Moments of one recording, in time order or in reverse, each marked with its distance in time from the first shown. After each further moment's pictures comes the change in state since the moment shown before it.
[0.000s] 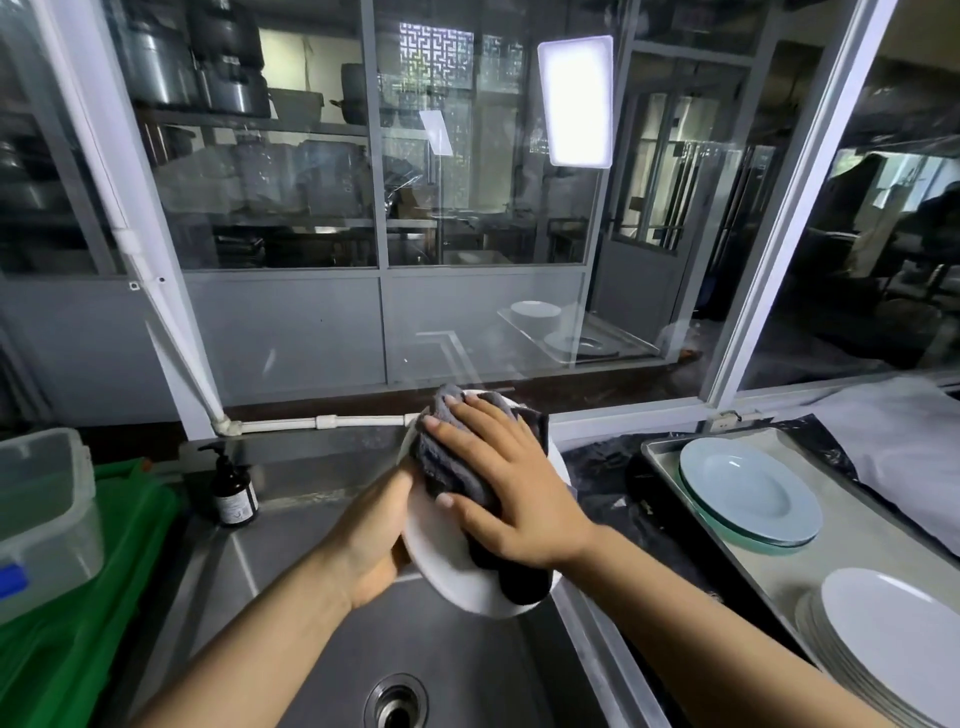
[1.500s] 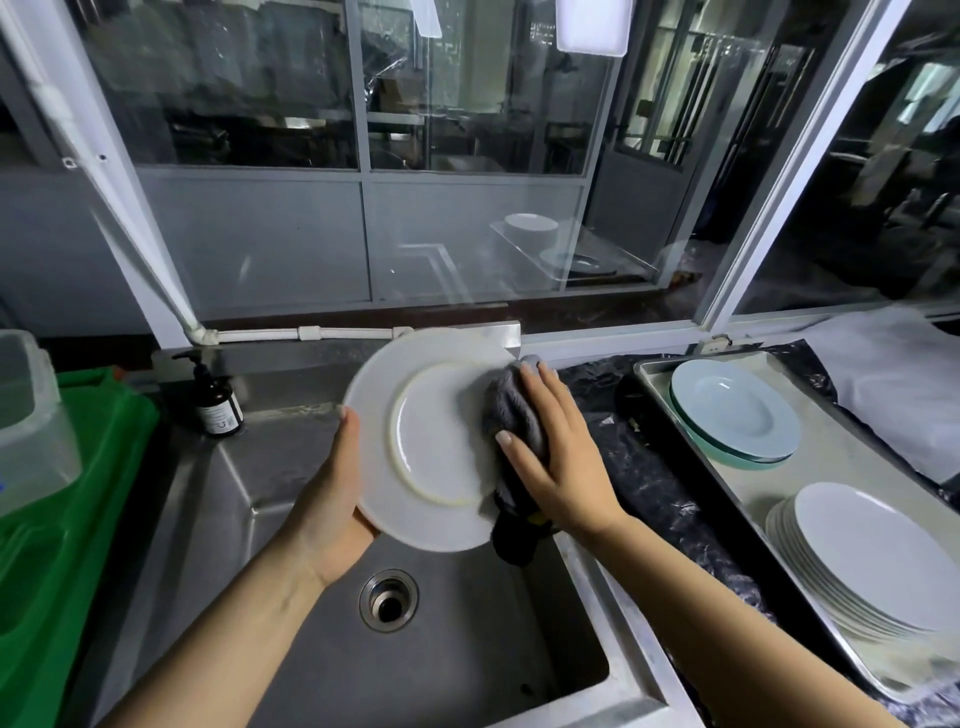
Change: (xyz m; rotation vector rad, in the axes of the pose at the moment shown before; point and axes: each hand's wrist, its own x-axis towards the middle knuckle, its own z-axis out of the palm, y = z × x) left_hand 0.000 -0.070 -0.061 -0.086 0.106 0.001; right_hand -0.076 0.014 0.025 0.083 0.087 0.509
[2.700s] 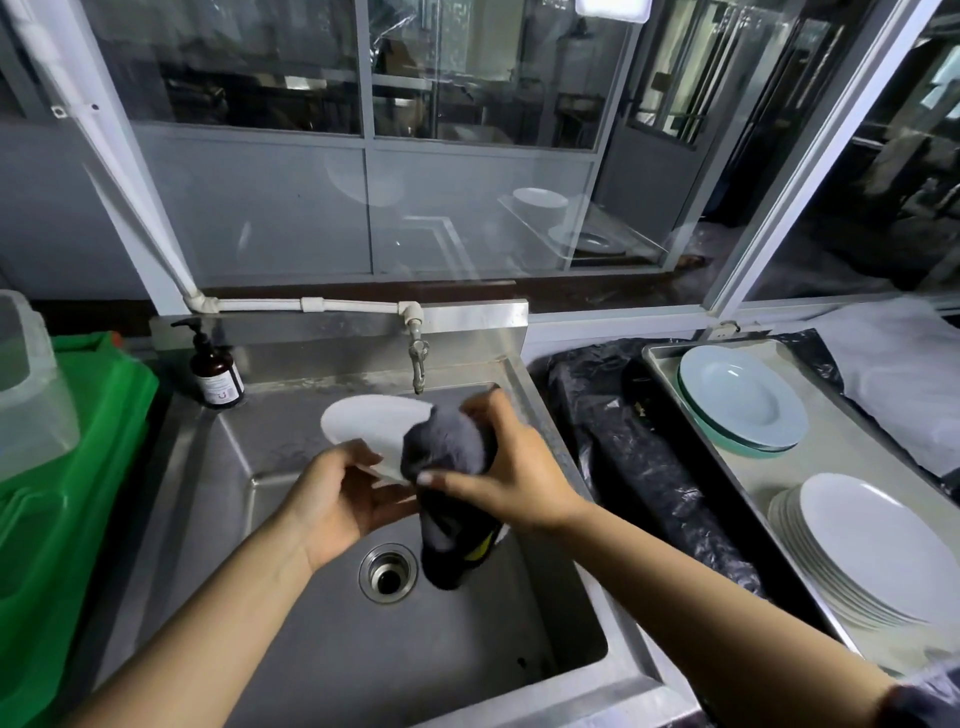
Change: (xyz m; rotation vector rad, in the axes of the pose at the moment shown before) left_hand 0.013 -0.015 -0.036 -0.292 0.053 -0.323; right_hand 0.003 -0.041 0.029 0.170 -0.281 0.066
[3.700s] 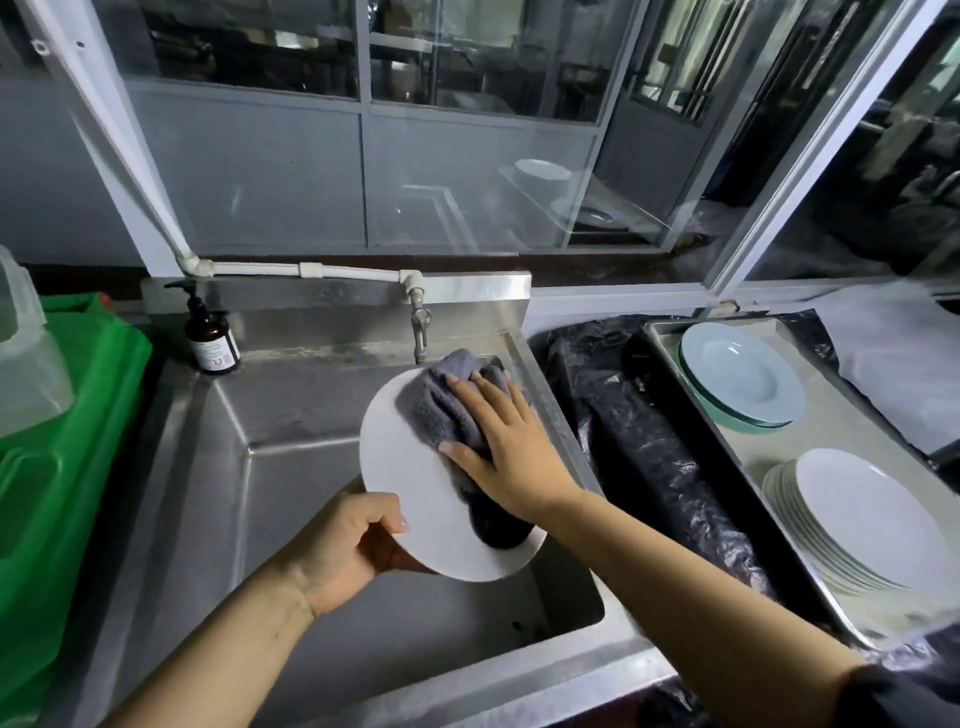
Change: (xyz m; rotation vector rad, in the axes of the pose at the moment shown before) left_hand -0.048 -0.041 -0.003 0.225 -0.192 0.011; right_hand -0.012 0.040 0.033 -0.400 -0.103 0.085
